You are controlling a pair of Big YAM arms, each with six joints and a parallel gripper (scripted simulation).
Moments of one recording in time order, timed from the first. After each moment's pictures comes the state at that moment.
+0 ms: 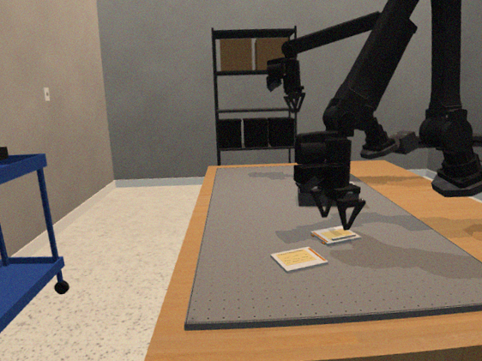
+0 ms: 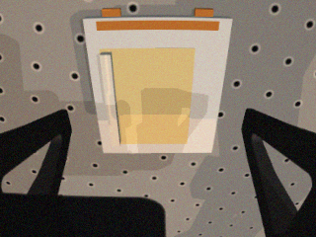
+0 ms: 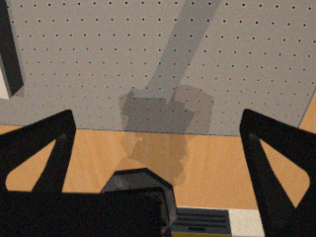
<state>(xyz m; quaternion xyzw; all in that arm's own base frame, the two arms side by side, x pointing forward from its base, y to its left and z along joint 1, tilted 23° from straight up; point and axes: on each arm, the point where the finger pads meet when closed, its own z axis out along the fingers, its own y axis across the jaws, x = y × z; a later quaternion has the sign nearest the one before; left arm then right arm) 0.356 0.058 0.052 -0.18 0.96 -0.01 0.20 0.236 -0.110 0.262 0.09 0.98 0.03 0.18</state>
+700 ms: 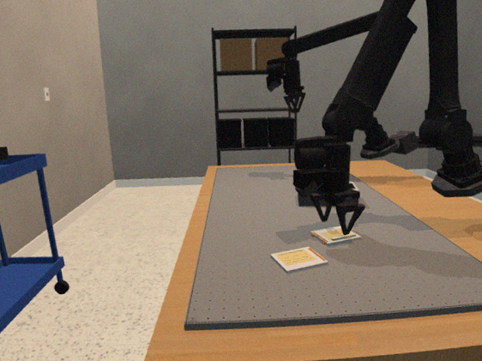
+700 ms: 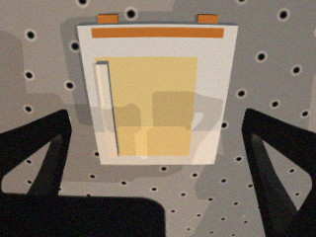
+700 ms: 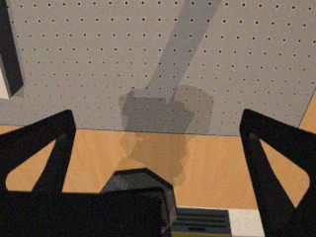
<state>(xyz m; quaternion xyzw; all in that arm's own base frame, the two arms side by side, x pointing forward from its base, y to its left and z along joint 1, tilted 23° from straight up) 0.361 0.059 0.041 -0.18 0.96 -0.01 0.20 0.236 -0.110 0.262 0.09 0.98 0.03 0.18</state>
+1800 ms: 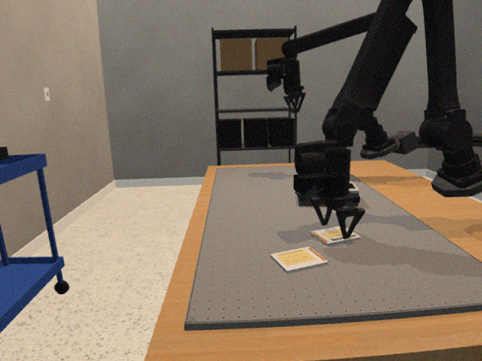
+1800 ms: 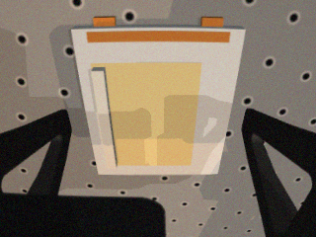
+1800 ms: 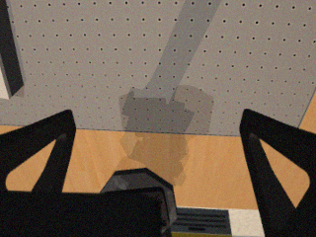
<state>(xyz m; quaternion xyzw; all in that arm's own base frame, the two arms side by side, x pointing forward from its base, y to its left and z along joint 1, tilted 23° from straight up) 0.364 0.059 0.031 -0.18 0.96 -0.01 0.20 0.236 -0.110 0.262 0.09 0.98 0.03 0.18</state>
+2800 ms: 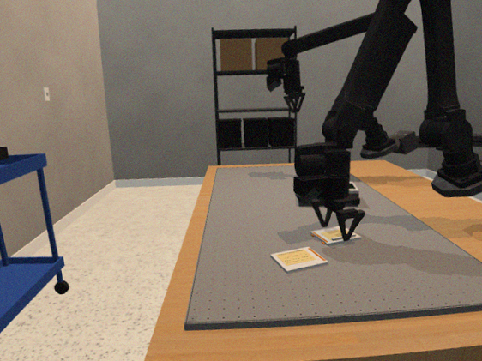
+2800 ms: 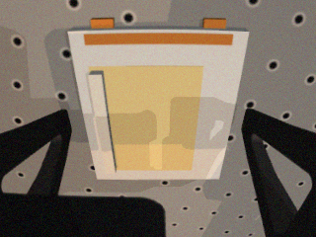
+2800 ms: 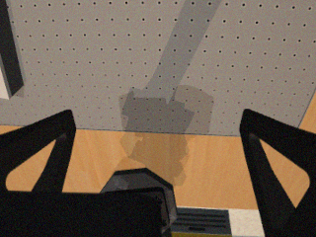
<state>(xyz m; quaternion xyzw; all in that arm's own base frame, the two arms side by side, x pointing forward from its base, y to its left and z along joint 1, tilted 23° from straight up) 0.365 0.059 0.027 -0.18 0.96 -0.01 0.20 0.236 -0.110 0.262 0.09 0.98 0.03 0.18</state>
